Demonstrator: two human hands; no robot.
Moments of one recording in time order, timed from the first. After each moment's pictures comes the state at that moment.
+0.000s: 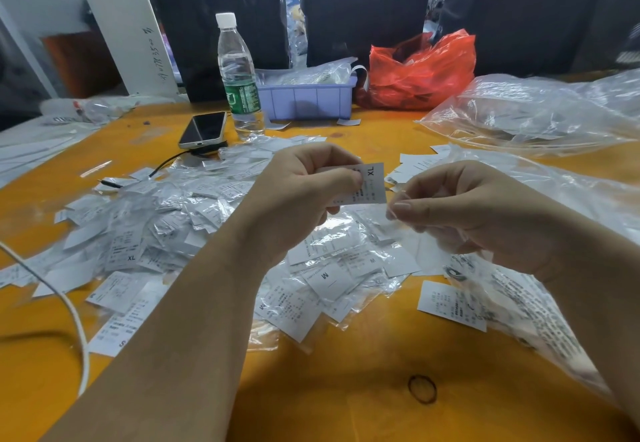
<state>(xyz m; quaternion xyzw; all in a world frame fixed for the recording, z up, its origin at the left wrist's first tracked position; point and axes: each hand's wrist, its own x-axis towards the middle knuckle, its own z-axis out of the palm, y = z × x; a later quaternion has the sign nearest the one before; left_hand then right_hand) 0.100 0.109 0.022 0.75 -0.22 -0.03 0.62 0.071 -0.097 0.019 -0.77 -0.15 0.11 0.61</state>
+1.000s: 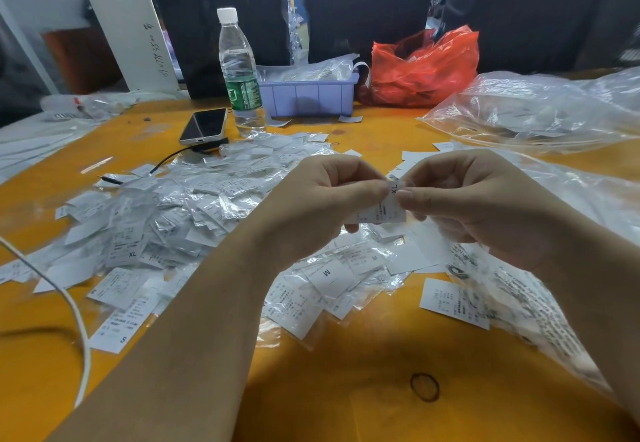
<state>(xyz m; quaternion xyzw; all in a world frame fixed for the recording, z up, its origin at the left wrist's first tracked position) 0.095 0.105 0.019 0.78 -0.27 -0.07 0.56 0.068 -0.093 0.019 -0.77 -0.16 0.03 0.62</state>
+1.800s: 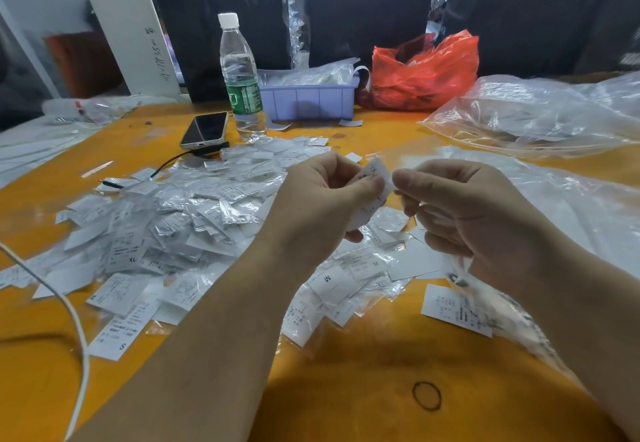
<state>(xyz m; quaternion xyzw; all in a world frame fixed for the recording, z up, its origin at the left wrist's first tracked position) 0.092 0.093 0.011 0.73 -0.17 -0.01 0.66 0.063 -0.076 0.014 -0.70 -0.07 0.00 0.71</state>
